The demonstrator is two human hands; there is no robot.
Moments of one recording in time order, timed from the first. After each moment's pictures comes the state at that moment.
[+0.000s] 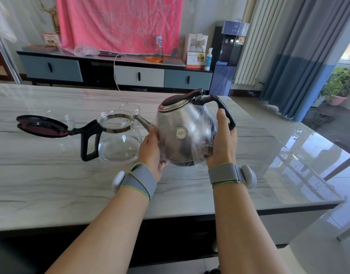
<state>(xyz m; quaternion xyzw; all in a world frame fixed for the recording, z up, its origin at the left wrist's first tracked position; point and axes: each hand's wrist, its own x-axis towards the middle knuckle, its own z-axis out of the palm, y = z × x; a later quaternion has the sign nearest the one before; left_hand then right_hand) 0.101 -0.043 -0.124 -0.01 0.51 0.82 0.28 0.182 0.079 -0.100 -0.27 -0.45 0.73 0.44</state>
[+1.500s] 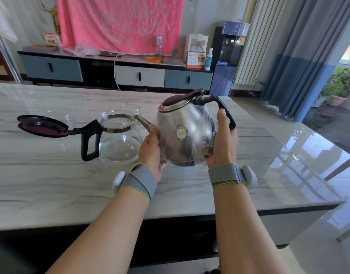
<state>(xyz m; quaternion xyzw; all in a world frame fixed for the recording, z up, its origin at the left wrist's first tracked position) 0.101 -0.043 -0.125 -0.01 0.51 0.82 0.28 0.180 0.085 -0.104 -0.26 -0.46 0.73 0.44</state>
